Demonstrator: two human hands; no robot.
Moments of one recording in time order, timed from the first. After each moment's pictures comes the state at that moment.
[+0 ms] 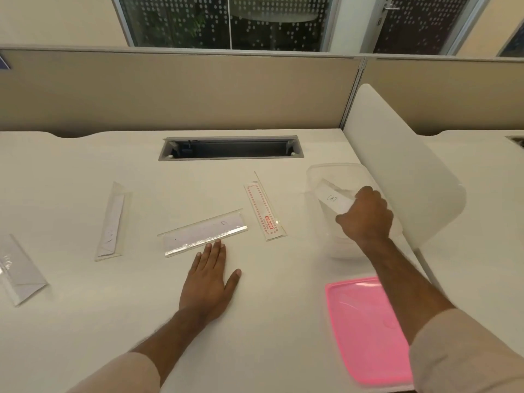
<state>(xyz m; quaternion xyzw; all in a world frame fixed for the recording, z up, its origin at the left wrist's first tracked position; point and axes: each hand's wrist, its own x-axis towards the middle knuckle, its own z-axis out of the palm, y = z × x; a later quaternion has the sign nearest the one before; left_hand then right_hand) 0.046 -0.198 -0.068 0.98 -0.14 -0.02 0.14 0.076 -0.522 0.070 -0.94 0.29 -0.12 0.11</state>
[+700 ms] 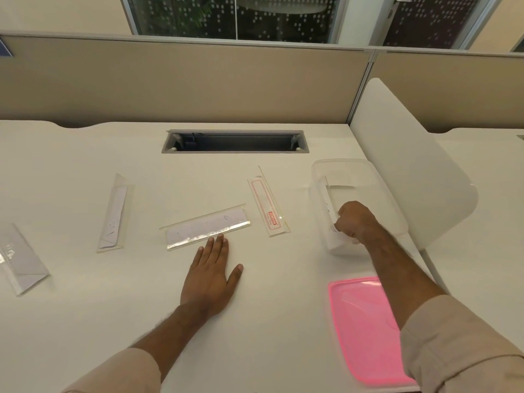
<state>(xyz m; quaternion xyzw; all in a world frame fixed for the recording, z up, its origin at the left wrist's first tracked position) 0.047 -0.198 -0.071 0.98 -0.13 -0.01 0.13 0.100 -0.528 0.047 -0.94 0.25 0.12 0.21</state>
